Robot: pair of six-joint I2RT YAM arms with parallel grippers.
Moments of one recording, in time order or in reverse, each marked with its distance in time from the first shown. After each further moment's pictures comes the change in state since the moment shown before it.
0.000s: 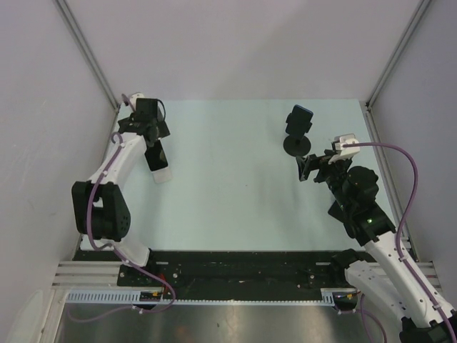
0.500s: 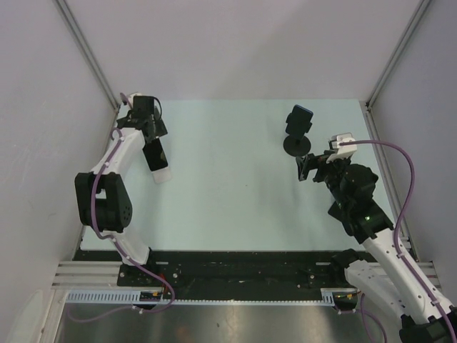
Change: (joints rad) left arm 0.039 0.109 0.067 -0.005 0.031 0.026; right arm 0.000 0.021 0.000 -0.010 0.011 -0.005
